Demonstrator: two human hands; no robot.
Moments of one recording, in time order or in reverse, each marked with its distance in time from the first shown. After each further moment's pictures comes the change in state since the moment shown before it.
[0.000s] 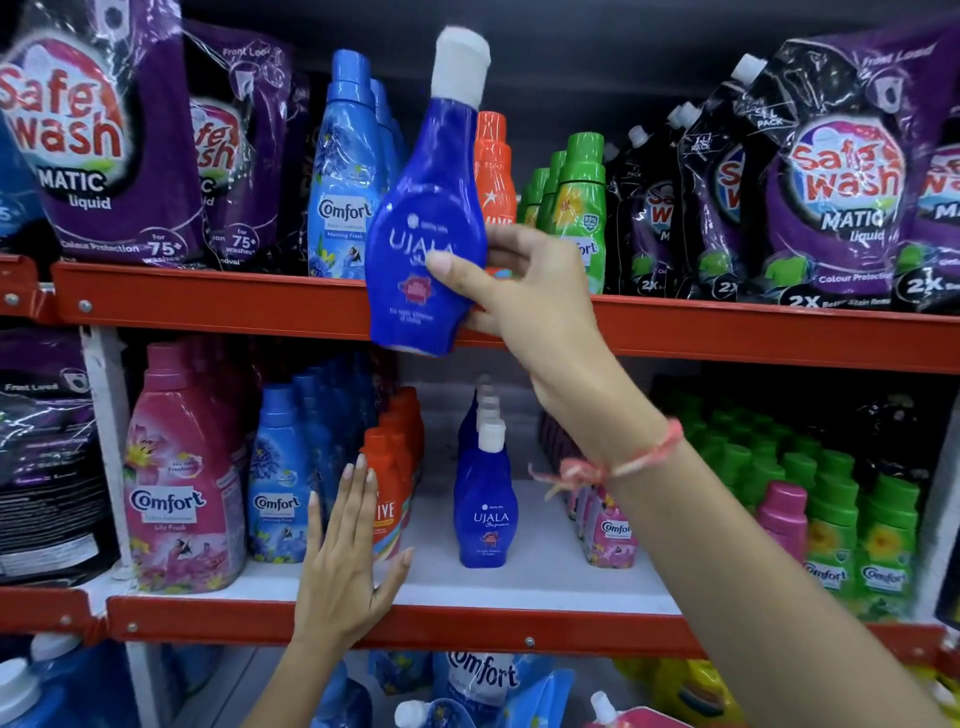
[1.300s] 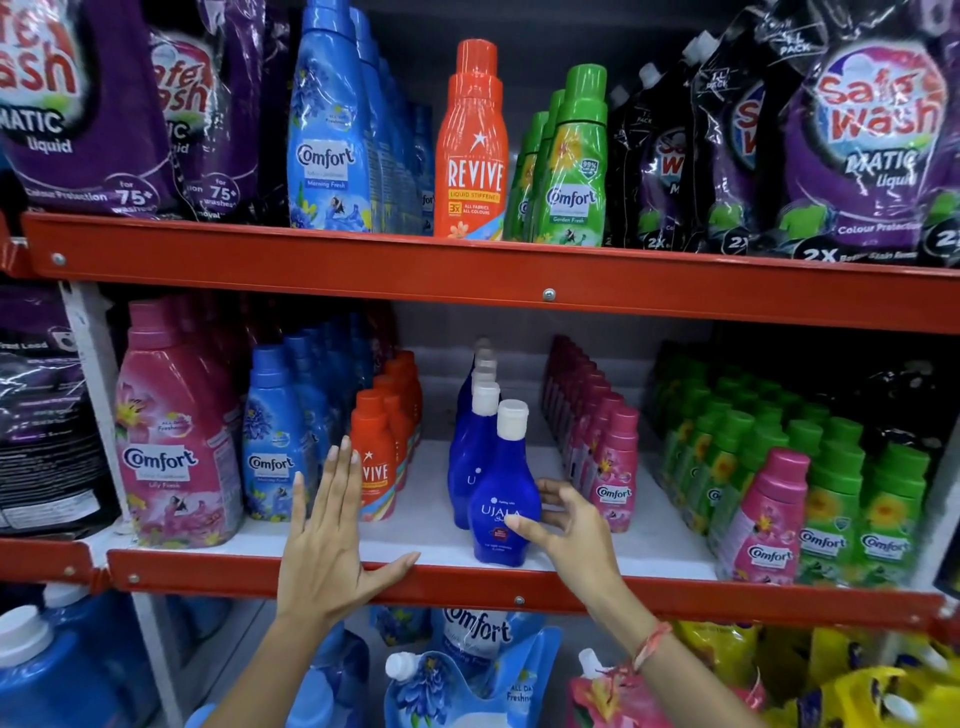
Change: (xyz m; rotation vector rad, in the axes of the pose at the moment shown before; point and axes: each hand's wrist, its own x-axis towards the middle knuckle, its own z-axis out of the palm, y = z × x) left_hand -0.018 -0.001 -0.005 0.102 -0.212 -0.042; right_hand -0.135 0.213 -0.081 -0.295 -0.059 0.540
